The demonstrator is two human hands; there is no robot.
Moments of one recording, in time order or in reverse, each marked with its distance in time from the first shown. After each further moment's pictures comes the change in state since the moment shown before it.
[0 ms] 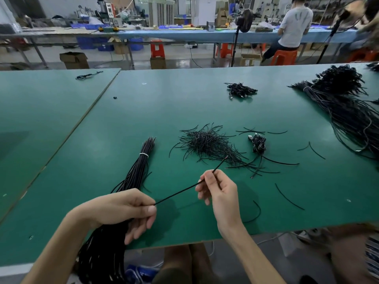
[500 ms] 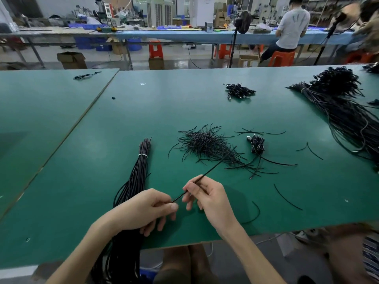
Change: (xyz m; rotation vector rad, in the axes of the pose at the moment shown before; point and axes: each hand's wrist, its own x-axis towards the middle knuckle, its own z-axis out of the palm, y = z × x) left_hand 0.040 -0.002 0.025 0.181 0.248 -0.018; right_hand 0.002 0.000 0.003 -0.127 -0.257 -0.029
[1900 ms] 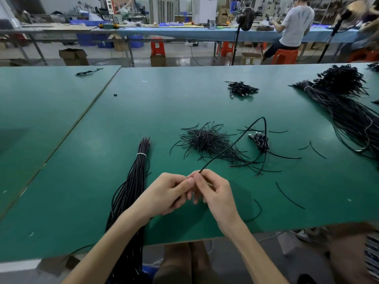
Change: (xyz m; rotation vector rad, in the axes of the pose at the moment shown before) left_hand 0.021 0.037 0.020 -0.237 0.263 0.140; right_hand 0.000 -0.003 0.000 0.001 0.066 -0.072
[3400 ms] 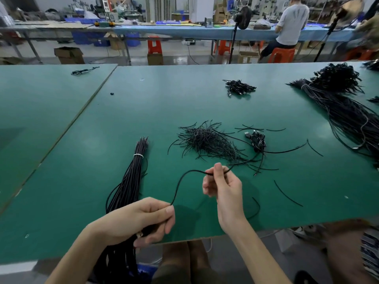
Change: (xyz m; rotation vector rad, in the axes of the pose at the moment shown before) left_hand -0.048 -0.022 -0.029 -0.198 -0.474 -0.052; right_hand 0.000 0.003 -0.008 0.240 0.309 0.170
